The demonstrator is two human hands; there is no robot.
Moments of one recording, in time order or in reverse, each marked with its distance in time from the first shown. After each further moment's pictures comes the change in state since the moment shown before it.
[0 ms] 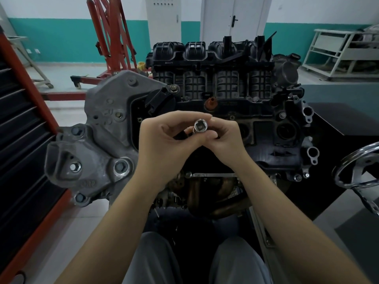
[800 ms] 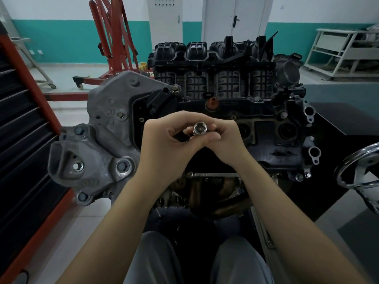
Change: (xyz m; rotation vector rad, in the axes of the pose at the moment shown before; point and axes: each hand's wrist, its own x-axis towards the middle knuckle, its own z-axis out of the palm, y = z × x) left_hand -0.001 0.004 0.000 0.159 -0.030 0.075; right_hand 0.002 -0.003 -0.001 -0.038 -0.066 0.013
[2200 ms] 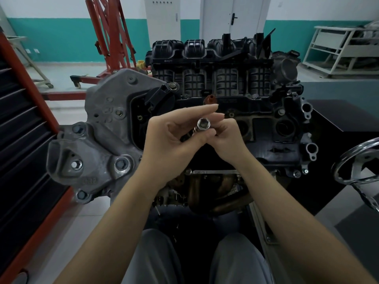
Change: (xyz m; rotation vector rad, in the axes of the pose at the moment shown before) left_hand -0.002 -0.002 0.004 -0.178 -0.062 -0.075; right_hand -0.002 -0.004 0.000 0.046 -0.010 0.007
